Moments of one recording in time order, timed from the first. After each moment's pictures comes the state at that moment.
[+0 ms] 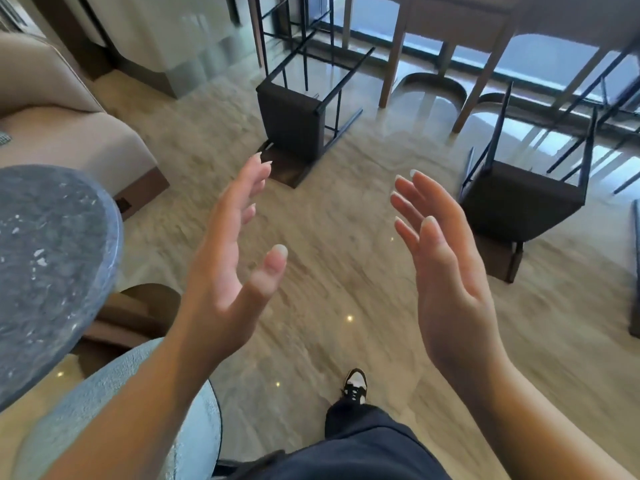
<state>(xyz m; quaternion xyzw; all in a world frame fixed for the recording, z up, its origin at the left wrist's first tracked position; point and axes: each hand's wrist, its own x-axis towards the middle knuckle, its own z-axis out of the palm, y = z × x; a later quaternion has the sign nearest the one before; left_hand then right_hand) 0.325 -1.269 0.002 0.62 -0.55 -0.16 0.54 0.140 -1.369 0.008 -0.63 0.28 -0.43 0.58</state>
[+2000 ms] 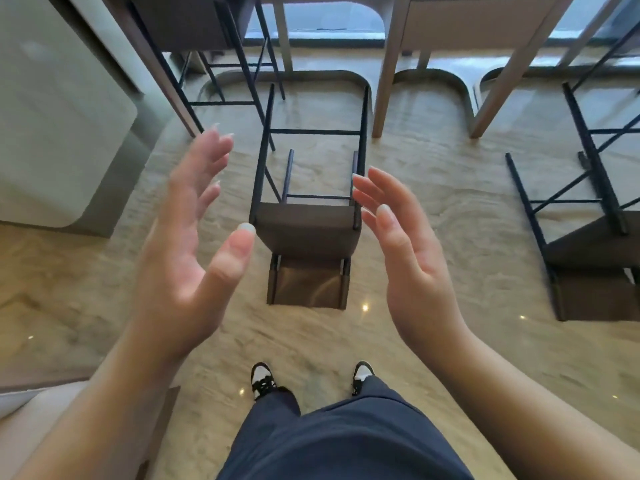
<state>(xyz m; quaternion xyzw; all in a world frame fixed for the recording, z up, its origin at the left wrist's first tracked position) 1.098 -2.005 0.000 0.53 -0.66 -0.25 0.47 0.898 -2.032 -0.033 -0.53 0.41 -0.51 0.54</state>
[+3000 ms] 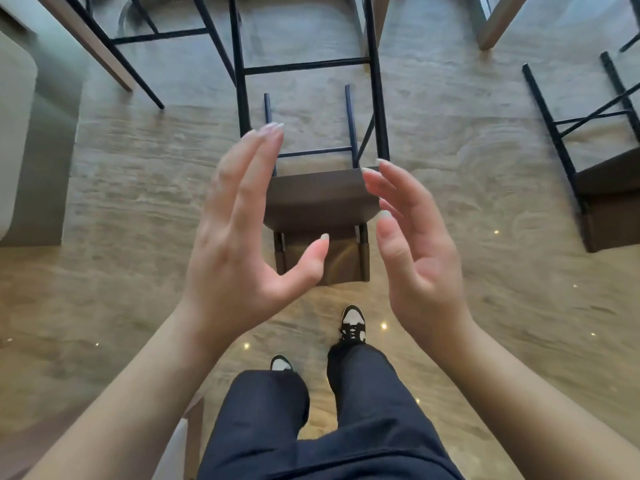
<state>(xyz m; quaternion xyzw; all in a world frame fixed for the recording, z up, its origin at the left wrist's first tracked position) 1.244 -2.180 -0.178 0.47 -0.80 -0.15 0.34 1.059 -2.147 -0.189 -0.53 0.52 -0.51 0.43</state>
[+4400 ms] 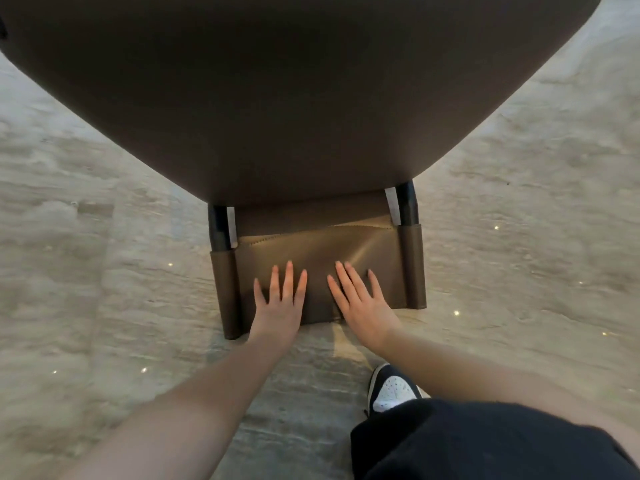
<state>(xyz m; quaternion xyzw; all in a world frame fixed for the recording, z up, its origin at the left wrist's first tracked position) 1.247 -2.174 -1.032 0.52 -0.79 -0.14 -0.28 1.048 -2.155 -1.038 -0.84 0.51 0.17 0.13</state>
